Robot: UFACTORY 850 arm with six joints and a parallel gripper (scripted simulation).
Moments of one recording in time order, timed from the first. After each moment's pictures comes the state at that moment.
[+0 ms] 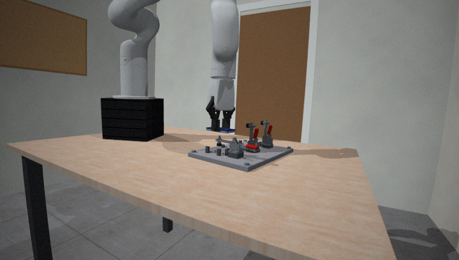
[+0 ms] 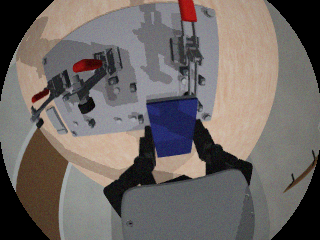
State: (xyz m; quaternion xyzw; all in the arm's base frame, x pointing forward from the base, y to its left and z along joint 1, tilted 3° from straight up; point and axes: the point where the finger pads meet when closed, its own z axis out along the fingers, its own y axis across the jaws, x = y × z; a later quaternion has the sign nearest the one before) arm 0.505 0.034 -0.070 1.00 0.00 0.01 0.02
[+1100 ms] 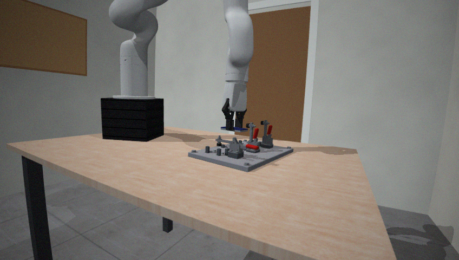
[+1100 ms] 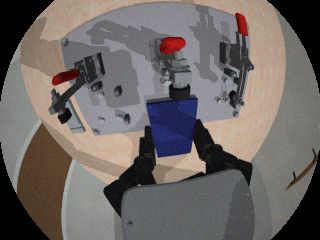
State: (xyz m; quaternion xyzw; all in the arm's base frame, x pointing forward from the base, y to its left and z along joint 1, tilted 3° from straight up) arm 0.505 0.115 -0.076 1.00 0.00 0.01 0.02
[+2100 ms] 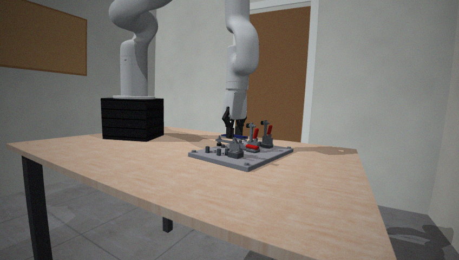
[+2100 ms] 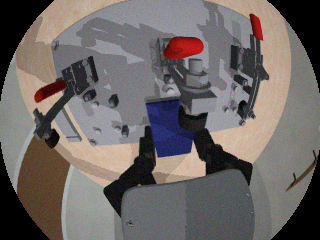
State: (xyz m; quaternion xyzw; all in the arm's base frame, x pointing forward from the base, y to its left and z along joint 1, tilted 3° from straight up) arm 0.508 0.115 -0.106 1.00 0.01 0.01 0.02
